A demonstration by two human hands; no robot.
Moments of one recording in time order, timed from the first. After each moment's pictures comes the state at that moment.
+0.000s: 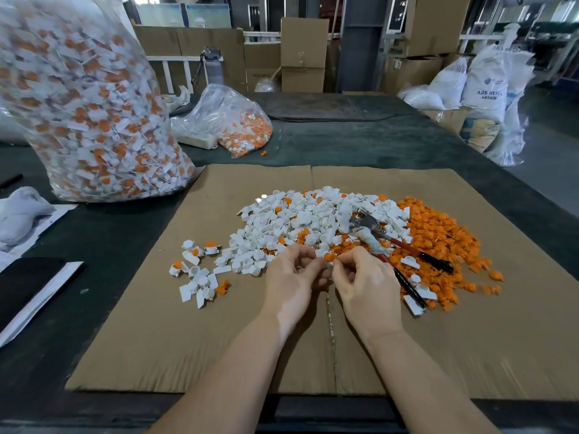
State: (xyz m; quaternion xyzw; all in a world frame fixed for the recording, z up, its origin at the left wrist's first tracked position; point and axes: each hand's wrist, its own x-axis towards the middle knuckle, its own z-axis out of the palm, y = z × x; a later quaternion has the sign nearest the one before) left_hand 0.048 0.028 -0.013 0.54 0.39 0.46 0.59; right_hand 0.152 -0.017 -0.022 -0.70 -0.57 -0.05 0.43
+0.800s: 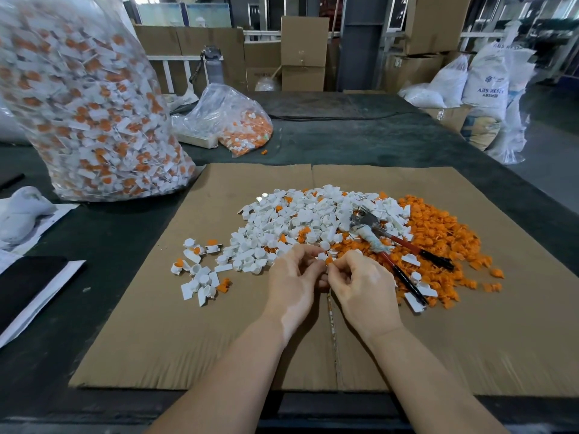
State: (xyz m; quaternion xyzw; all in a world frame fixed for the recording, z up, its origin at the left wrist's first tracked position) left_hand 0.048 0.031 -0.025 0.59 0.40 0.44 0.54; right_hand 0.151 -0.018 -0.021 -0.68 -0.60 -0.04 0.43
